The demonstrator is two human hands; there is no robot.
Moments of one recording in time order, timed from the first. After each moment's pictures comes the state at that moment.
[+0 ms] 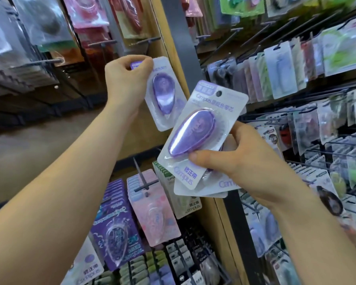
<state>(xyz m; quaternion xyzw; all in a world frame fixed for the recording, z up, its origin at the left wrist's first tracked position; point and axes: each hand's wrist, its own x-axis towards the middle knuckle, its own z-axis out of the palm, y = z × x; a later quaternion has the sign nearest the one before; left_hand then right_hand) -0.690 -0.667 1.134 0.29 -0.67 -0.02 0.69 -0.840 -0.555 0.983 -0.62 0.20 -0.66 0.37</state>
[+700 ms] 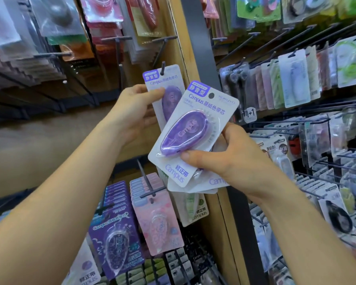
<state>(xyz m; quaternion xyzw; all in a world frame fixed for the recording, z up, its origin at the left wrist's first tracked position) -0.657 -0.677 1.110 0.34 -0.69 -0.28 0.58 -0.825 -0.589 0.995 -0.67 0.20 -0.62 0.36</state>
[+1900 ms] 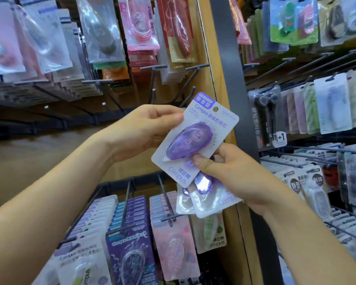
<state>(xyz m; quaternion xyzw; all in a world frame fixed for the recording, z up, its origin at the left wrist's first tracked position) -0.619 -0.632 1.123 0.31 -0.83 -0.28 0.38 -0.806 -0.617 1.026 -0.72 0.21 -0.52 0.40</state>
